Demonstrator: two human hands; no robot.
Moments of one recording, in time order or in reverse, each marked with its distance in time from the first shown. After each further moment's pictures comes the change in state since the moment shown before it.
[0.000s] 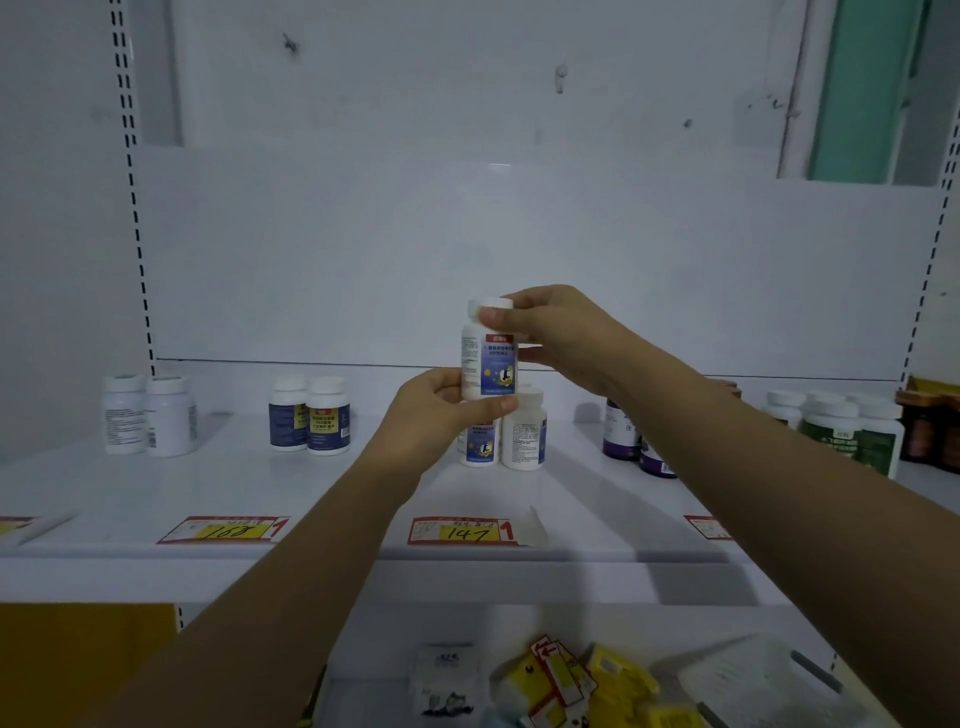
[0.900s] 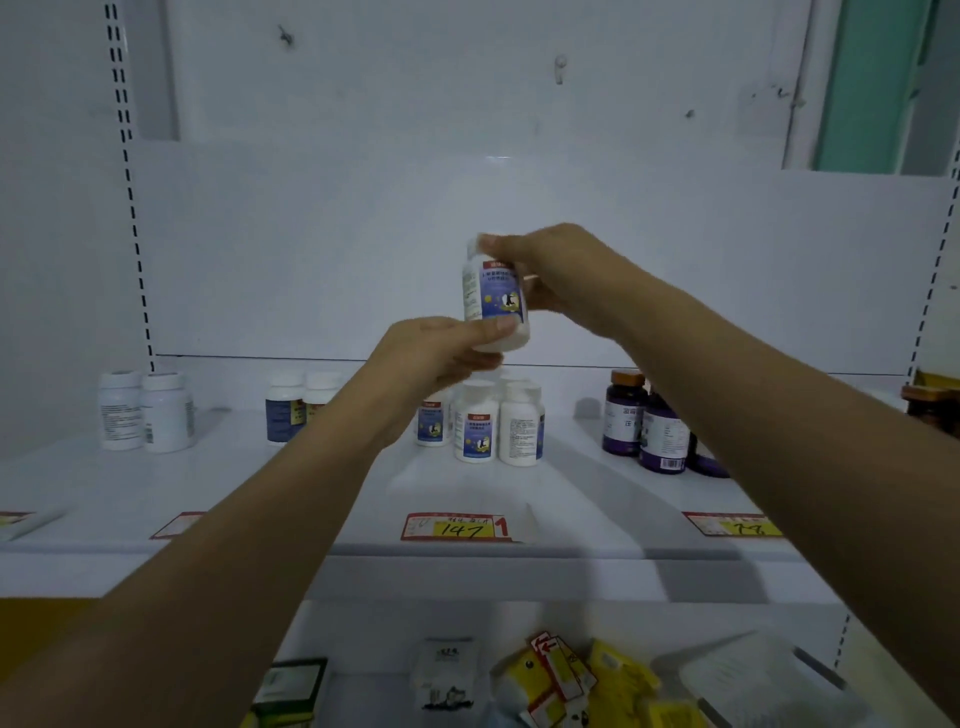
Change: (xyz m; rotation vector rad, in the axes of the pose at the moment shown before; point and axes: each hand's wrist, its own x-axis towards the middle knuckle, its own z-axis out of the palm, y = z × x) left_hand 0.010 0.040 -0.008 -0.011 -0.065 0.015; right_hand 0.018 -0.034 -0.009 -0.086 0.120 -0.042
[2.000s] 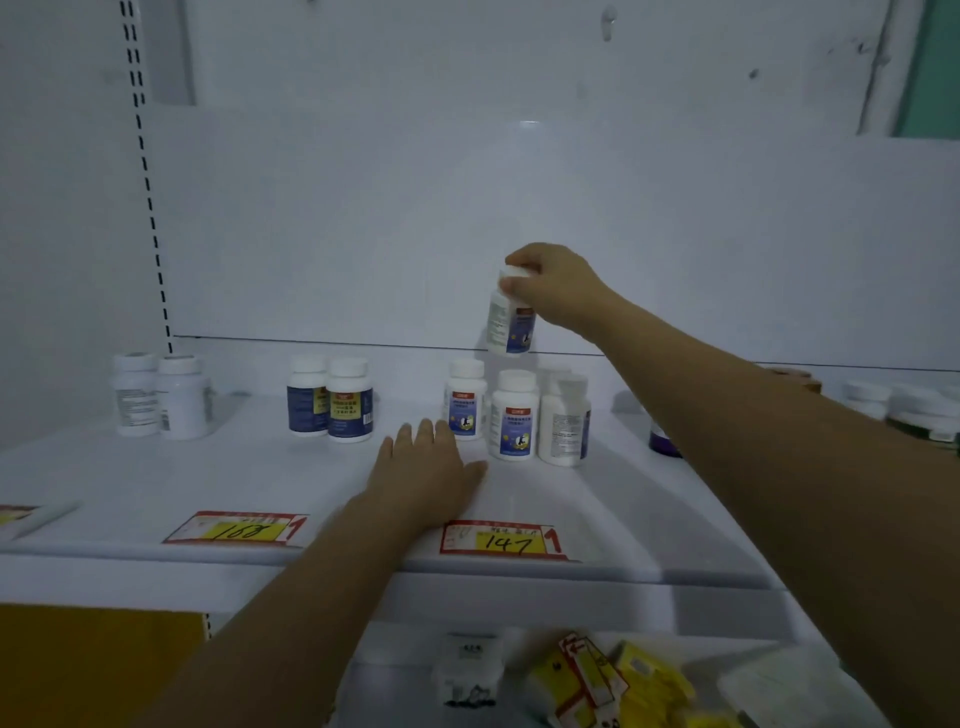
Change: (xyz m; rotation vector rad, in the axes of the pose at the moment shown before) left_hand 0.021 -0.124 -0.019 1.288 -0.100 -0.217; right_hand 0.073 0.067 0.031 -0.446 0.071 -0.133
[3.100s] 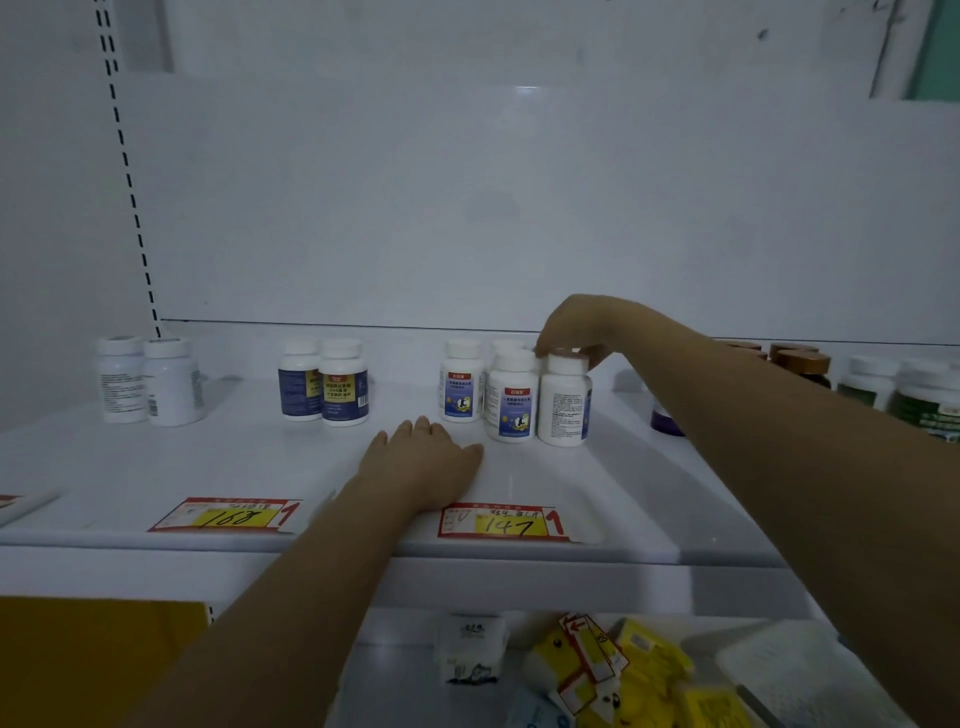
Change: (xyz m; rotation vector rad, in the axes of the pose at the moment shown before) left_hand 0.003 -0.001 0.001 0.078 -0.134 -0.018; right_hand -0.002 0.048 0.007 -0.335 -0.416 0.471
